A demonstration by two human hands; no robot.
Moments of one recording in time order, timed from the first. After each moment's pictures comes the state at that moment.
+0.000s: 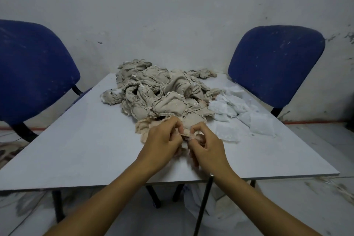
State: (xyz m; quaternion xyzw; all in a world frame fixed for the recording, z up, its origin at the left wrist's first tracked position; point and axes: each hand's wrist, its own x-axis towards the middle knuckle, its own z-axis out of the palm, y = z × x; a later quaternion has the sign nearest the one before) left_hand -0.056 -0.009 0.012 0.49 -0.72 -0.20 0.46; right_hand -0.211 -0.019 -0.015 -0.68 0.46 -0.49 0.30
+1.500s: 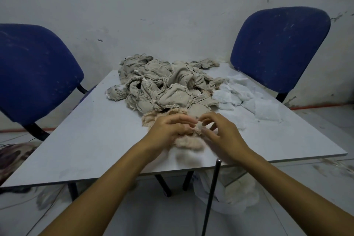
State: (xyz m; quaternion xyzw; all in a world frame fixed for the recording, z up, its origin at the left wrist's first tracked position) left_hand -0.043 -0.016 0.016 0.40 -0.57 -0.56 0.46; right_hand -0.243 -0.038 -0.017 -0.77 0.46 -0.40 0.17
